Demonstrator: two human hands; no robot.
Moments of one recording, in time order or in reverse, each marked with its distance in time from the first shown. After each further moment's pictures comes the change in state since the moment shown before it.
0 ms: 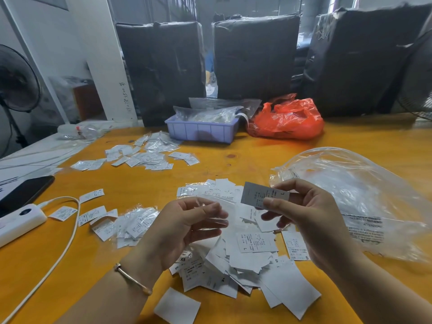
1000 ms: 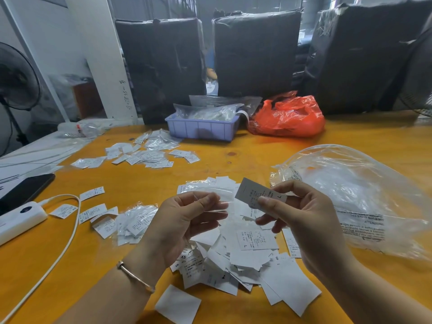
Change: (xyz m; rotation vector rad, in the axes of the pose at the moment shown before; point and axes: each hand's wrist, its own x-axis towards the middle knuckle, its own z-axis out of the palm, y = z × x) left_hand -0.001 0.000 0.006 -0.083 0.073 0.061; right_hand -0.011 0.003 0.011 0.009 0.018 -0.064
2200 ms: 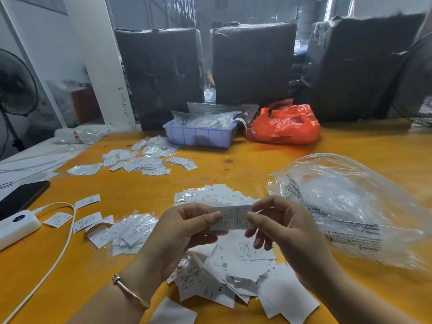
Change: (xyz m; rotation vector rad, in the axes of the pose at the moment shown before) left_hand 0.000 -0.003 0.001 0.132 -0.027 0.005; right_hand 0.003 0.009 0.003 -0.080 -0.189 0.014
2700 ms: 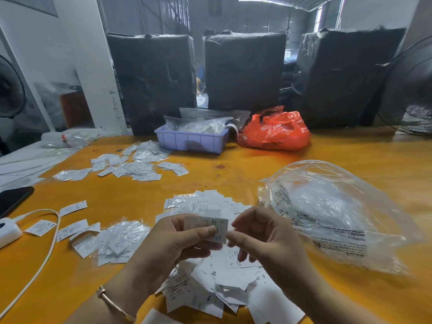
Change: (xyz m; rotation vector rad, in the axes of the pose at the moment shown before) left_hand -0.001 -0.001 0.002 0.028 -0.071 -0.042; right_hand -0.004 -0.005 0.007 -0.006 -0.036 -0.024
